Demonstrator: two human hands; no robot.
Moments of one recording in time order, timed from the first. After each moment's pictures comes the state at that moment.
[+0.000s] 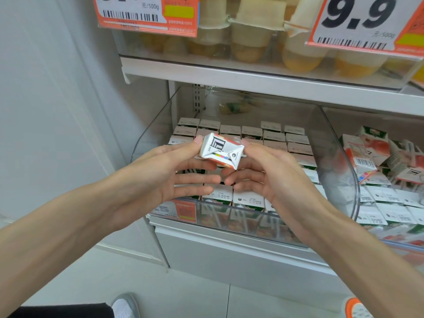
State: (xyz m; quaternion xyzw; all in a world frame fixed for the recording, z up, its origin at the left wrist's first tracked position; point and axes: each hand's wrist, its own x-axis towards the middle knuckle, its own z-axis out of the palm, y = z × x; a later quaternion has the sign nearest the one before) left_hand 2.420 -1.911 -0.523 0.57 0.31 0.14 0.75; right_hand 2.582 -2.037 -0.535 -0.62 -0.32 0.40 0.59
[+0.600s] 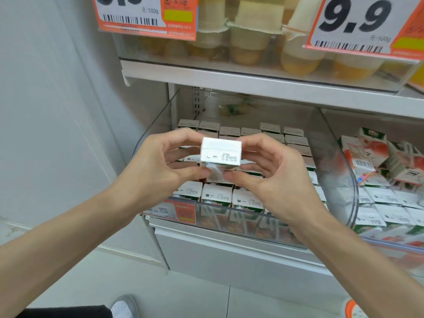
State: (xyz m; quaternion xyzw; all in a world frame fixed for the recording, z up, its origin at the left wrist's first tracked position) left_hand 2.415 -1.907 -0.531 0.79 0.21 0.26 0.52; right_hand 2.587 -2.038 -0.546 -0.64 -0.47 0.22 0.56
